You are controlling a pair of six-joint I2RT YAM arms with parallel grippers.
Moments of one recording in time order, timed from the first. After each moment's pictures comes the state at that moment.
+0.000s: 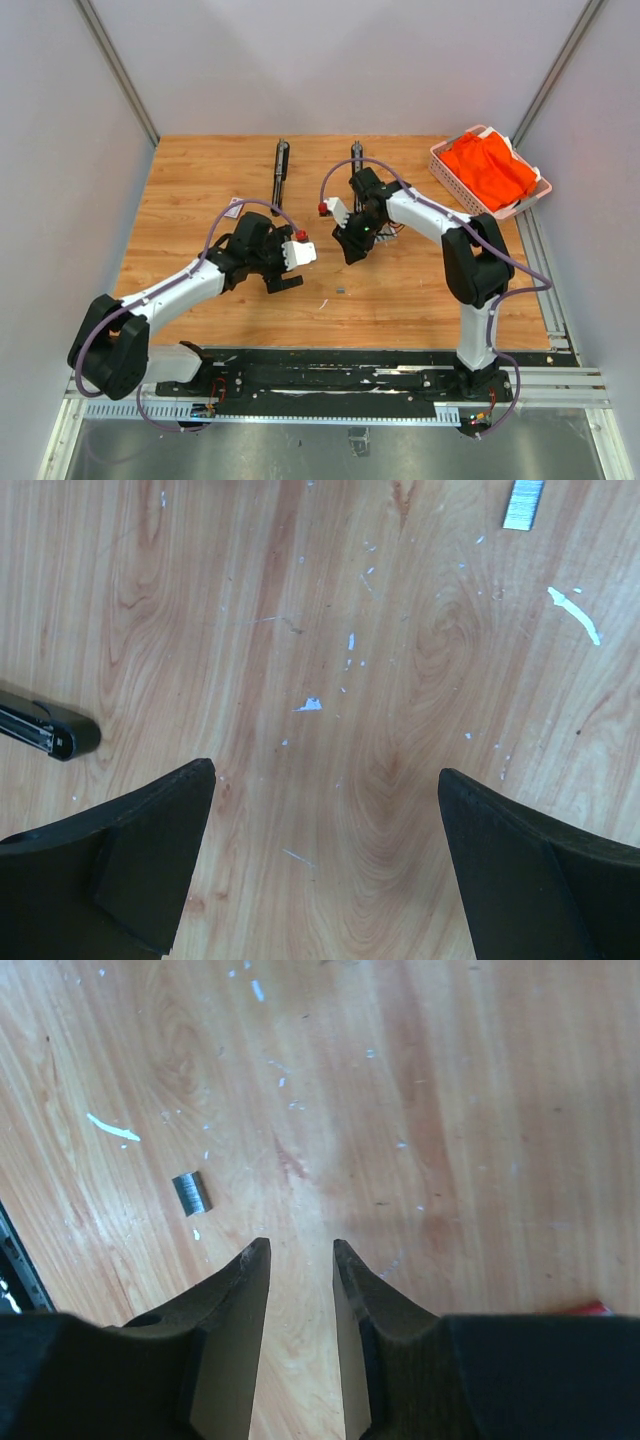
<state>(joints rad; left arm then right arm) -0.53 1.28 0.71 -0.22 0.31 0.79 0.53 1.96 1.48 -0.81 -0.54 -0.60</state>
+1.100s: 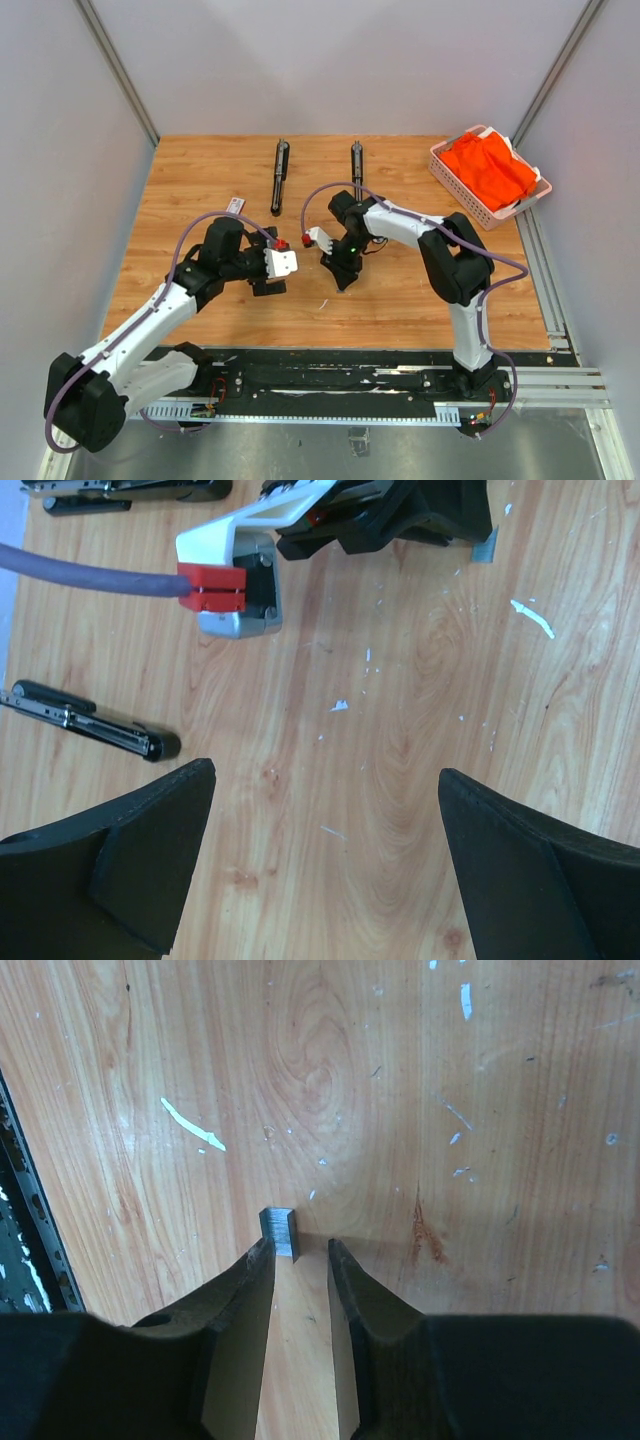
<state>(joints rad) -0.48 0.98 0.66 -0.32 0.44 0.90 0.66 2.06 1.47 -0.90 -0.59 -0.73</state>
